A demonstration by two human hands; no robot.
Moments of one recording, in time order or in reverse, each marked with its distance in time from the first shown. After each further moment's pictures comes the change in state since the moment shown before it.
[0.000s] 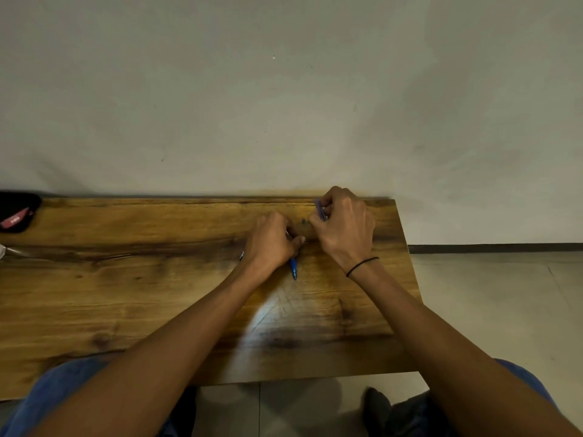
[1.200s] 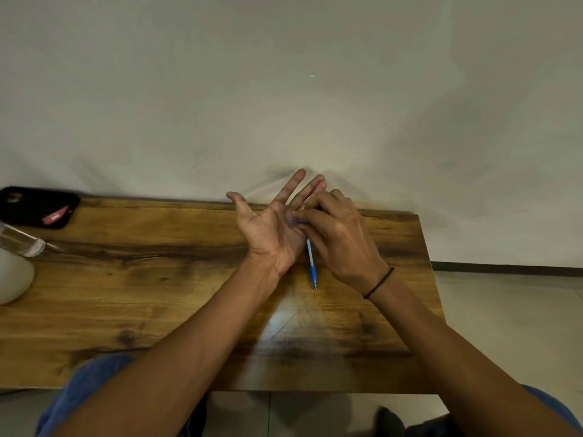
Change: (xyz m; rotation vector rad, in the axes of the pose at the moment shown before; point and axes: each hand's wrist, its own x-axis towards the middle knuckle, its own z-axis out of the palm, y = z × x) left_hand -0.006 0.015 -0.045 -2.067 -0.137 -0.091; right_hand -0.004 -0.036 -0.015 0.098 -0.108 -0.665
